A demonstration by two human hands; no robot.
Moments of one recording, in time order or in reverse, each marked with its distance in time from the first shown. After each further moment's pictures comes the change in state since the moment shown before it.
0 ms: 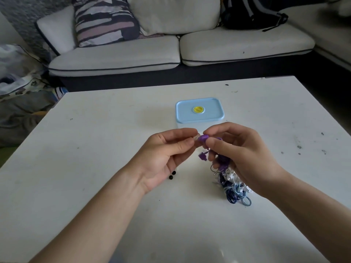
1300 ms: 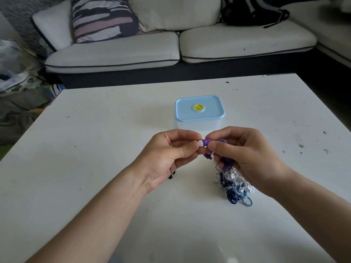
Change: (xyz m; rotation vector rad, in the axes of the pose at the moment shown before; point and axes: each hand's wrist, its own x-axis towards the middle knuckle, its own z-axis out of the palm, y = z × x) left_hand 0.007 -0.006 0.000 0.121 -0.035 -0.005; right_hand 0.005 0.003 -0.008 -0.064 -0.020 0.079
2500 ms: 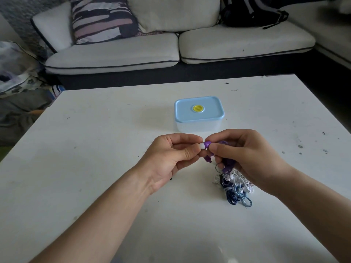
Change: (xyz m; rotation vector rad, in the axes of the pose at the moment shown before) left_hand 0.003 -0.005 0.002 0.007 0.020 -0.022; right_hand 0.001 0.001 -0.006 -0.051 -0.003 0.046
